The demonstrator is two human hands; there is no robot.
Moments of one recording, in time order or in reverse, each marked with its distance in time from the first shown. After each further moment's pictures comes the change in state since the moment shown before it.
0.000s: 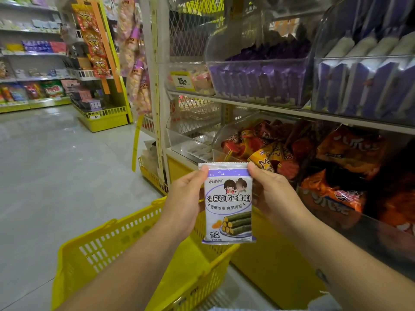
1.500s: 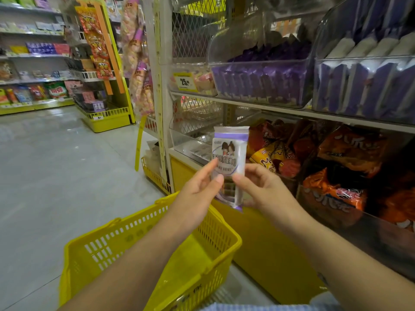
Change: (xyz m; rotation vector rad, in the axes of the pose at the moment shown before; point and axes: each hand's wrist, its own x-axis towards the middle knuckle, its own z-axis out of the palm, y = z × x) left_hand -0.014 0.006 -0.004 0.207 -0.231 0.183; right_hand -0.012 -0.003 0.010 -0.113 -0.091 -0.106
